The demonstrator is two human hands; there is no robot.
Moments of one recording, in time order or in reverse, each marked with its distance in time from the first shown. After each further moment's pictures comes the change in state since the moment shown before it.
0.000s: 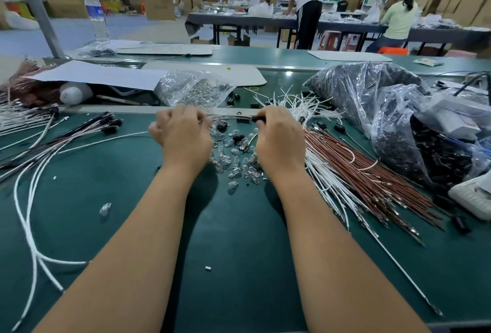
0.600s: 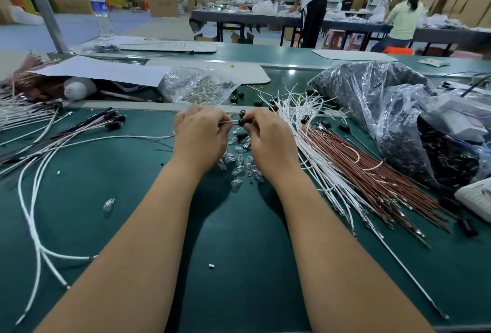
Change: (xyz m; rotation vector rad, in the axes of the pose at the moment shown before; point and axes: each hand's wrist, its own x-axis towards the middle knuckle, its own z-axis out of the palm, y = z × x) left_hand -0.004 0.008 0.000 -0.054 -0.055 0.285; right_hand -0.003 -0.009 0.006 0.198 -0.126 -0.067
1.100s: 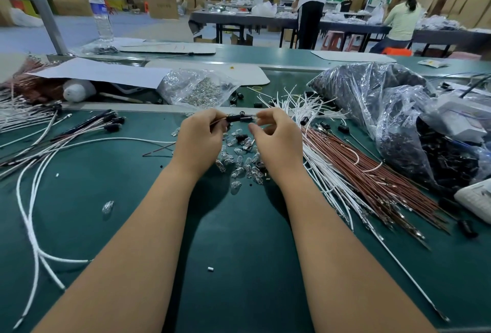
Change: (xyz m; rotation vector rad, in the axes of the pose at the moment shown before) left_hand -0.001 0.000 -0.004 -0.332 -0.055 -0.086; right_hand -0.001 0.006 -0.002 0.331 0.130 0.254
